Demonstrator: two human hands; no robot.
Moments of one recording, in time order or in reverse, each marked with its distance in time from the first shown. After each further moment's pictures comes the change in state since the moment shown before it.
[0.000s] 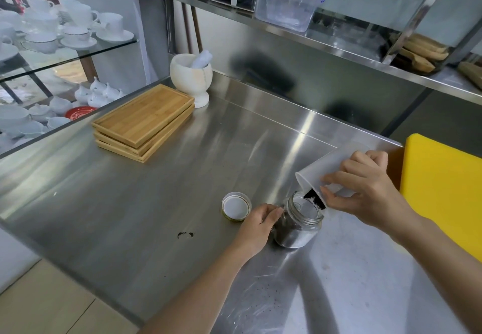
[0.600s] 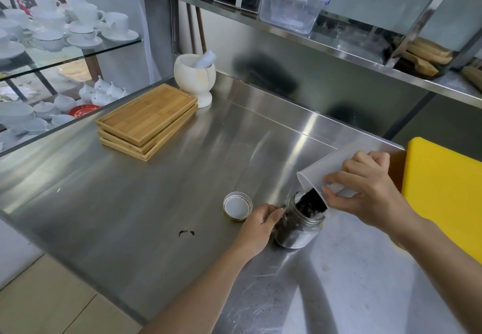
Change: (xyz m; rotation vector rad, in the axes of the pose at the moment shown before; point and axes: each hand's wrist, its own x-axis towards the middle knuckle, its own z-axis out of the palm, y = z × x) left_hand -0.002 0.001 0.001 0.011 0.019 0.026; right_hand 0.001 0.000 0.001 0.027 0.037 -0.005
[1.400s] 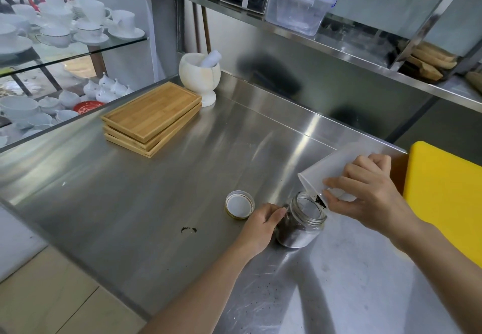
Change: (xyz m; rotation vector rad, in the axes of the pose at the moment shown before) left_hand 0.000 -0.001 0.001 -0.022 0.003 0.015; right_hand -0.001 -0.003 -0.002 -0.076 -0.011 -0.089
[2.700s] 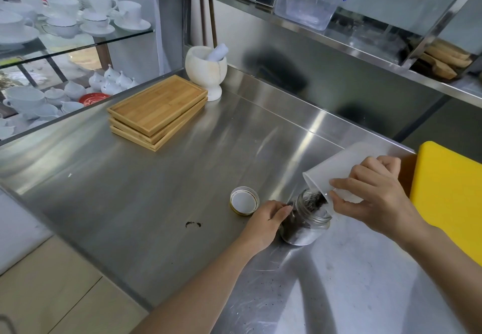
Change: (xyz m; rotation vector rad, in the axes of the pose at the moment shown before) left_hand 0.002 -0.001 -0.002 0.038 -0.016 0.019; right_hand -0.003 -0.004 0.004 0.028 0.034 -0.006
